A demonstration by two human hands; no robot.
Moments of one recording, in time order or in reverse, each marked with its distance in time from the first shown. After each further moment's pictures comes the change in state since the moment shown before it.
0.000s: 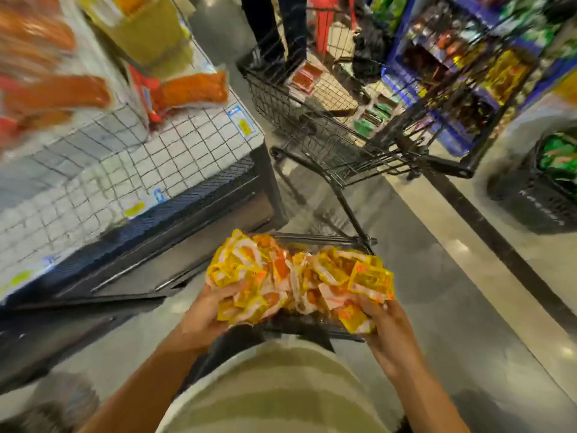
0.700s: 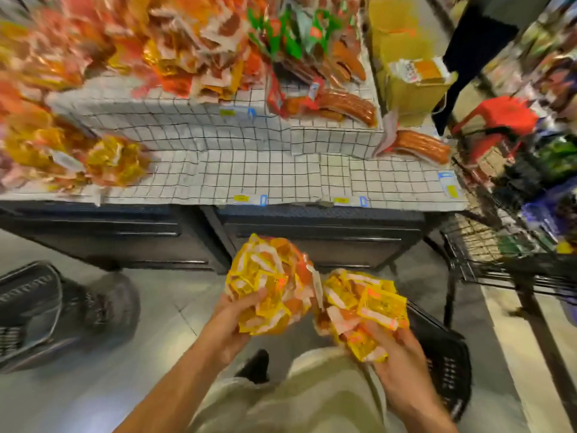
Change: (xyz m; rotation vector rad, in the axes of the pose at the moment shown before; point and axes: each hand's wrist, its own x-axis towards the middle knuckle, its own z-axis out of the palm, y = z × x) left_hand -0.166 -0.040 -0.290 -0.515 0.127 0.385; right_hand -0.119 0.153 0.230 -0.333 -0.318 -0.005
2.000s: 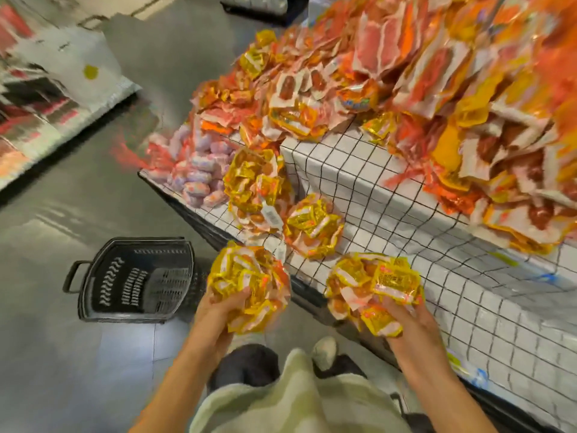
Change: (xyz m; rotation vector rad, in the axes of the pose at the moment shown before) left_hand 0.053 0.311 -0.318 -0.259 0.592 0.352; right_hand 0.129 0.034 0.537 -0.286 -0.424 0.122
